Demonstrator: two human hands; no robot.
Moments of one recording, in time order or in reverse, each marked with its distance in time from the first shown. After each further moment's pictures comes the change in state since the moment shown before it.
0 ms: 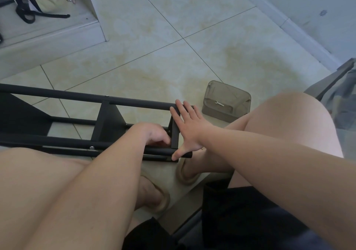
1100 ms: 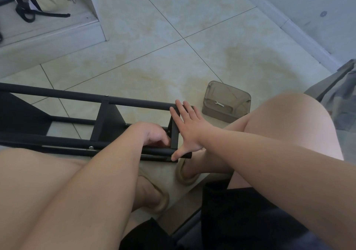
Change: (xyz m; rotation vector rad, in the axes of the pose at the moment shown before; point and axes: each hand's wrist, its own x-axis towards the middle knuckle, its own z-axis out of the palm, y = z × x) left_hand 0.002 -0.002 0.001 -0.077 -0.044 0.013; right_hand 0.002 0.002 0.004 0.003 0.016 -0.008
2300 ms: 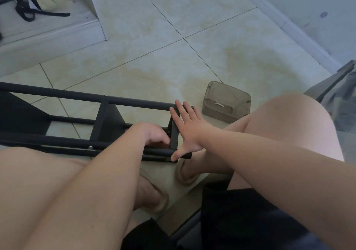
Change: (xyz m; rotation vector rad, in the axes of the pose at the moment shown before) left_hand -0.002 0.004 0.000 0.047 0.002 -0.010; right_hand -0.001 -0.001 -0.001 -0.002 -0.002 0.001
